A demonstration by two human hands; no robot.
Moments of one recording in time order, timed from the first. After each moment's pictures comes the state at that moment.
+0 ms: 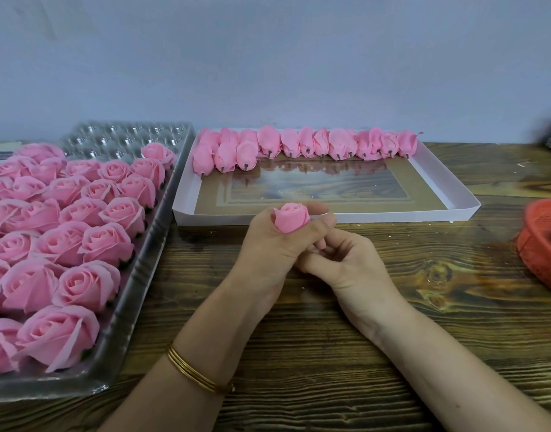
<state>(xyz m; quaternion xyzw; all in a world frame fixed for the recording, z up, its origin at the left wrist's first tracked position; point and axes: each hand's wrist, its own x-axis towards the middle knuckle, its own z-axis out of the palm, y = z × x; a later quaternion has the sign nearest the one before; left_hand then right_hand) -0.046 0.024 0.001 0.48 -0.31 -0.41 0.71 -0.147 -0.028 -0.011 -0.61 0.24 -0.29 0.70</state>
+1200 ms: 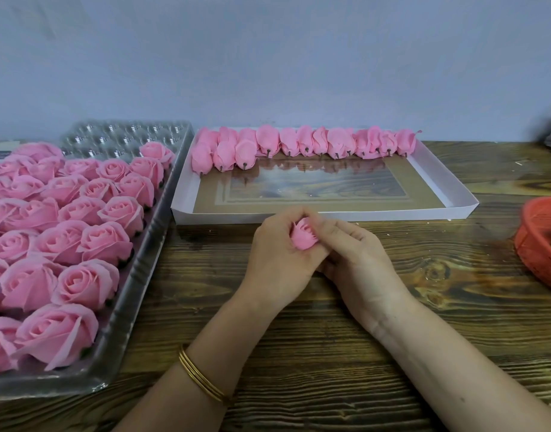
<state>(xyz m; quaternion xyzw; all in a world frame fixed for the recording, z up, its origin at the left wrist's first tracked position) -0.055 0.026 -0.003 0.64 -0.44 -0.22 0.60 -0.148 -0.032 0.001 -0.47 0.27 -0.29 0.79</state>
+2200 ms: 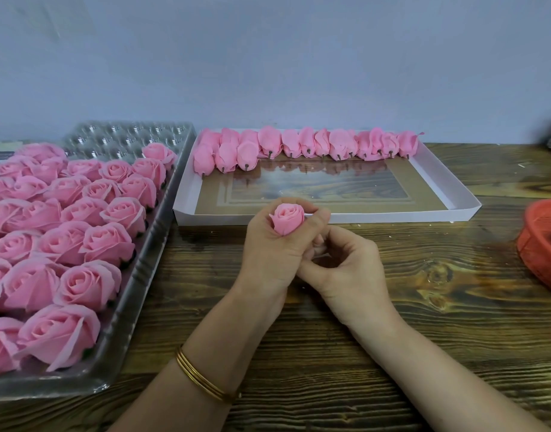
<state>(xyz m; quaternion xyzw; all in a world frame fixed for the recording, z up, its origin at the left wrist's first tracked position) -0.055 0.021 -0.003 0.48 -0.27 -0.35 0.76 -0.144 -0.021 -0.012 -0.70 0.25 -0.38 0.55</state>
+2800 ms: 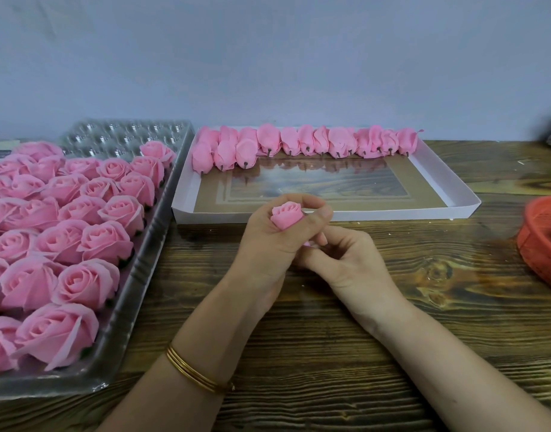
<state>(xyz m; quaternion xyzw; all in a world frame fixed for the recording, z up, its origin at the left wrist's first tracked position) -0.048 0.025 0.004 0.46 -0.31 -0.40 0.73 -0.147 -0.031 -0.013 -0.66 0.20 -0.31 0.66</state>
